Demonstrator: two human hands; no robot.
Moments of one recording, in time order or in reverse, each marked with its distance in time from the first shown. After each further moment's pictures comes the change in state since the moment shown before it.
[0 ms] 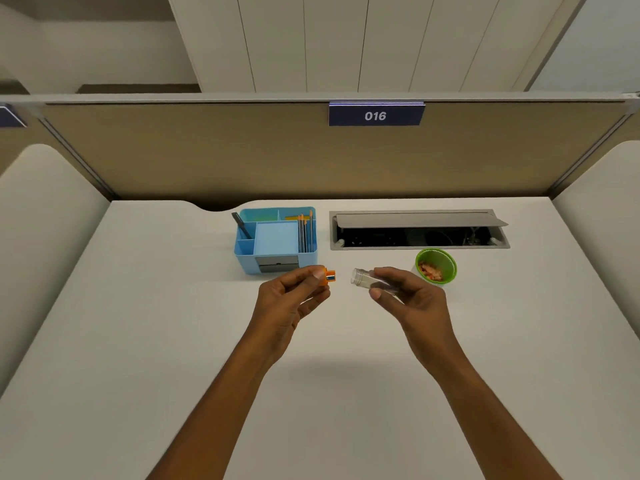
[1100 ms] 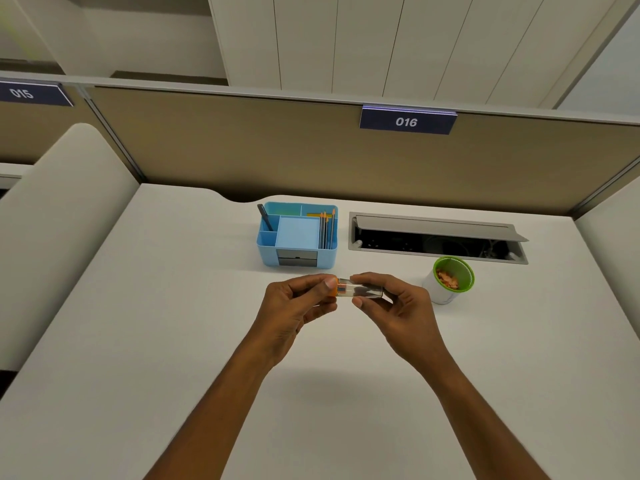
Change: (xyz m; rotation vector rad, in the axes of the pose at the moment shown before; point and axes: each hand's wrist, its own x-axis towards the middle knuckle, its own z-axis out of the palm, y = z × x) left_hand -0.029 0.007 -0.022 0.075 0.007 0.015; right_hand -0.013 -0.021 0.049 -0.256 -0.187 -0.142
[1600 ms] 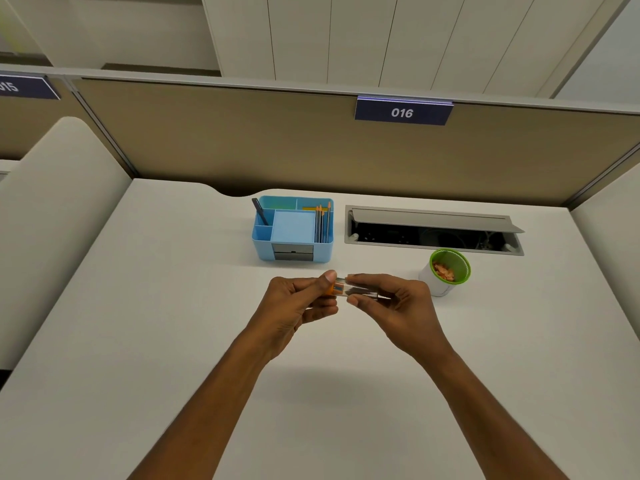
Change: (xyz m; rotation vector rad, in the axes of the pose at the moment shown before) left_hand 0.005 -0.002 0.001 0.073 -0.051 -0.111; right_hand 0.001 0.004 -0.008 -0.101 -0.036 -0.028
